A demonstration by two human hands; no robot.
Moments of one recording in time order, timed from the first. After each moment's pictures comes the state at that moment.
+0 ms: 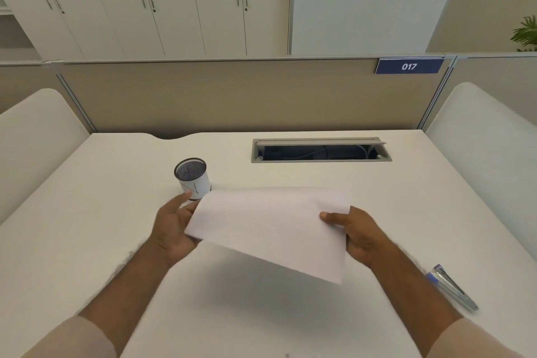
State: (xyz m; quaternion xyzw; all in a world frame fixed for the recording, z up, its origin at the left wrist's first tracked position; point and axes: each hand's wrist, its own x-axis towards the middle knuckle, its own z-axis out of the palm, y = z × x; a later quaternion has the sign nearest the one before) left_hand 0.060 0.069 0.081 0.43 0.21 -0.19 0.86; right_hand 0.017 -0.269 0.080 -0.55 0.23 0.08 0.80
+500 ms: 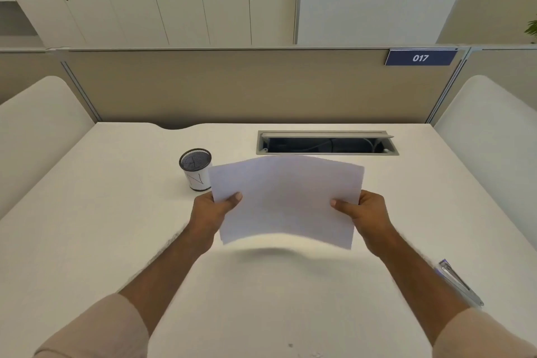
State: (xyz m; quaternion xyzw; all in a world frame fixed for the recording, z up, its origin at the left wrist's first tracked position) left_hand 0.058 0.021 0.066 0.66 0.11 -0.03 0.74; right_hand 0.021 -0.280 0.079 -0.71 0.16 -0.04 0.69
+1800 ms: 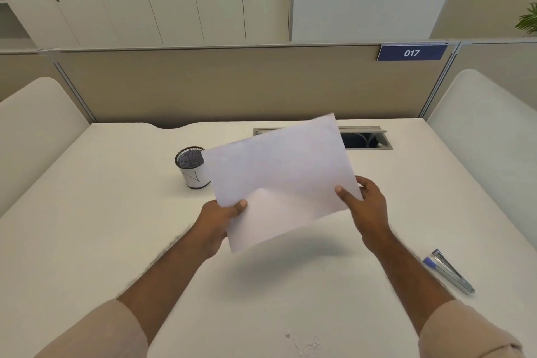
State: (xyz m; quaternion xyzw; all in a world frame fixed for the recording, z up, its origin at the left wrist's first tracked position) left_hand 0.036 0.005 0.070 0.62 0.15 -0.14 0.75; right_hand 0.021 -0.291 0.052 -0.74 0.18 -0.17 0.62
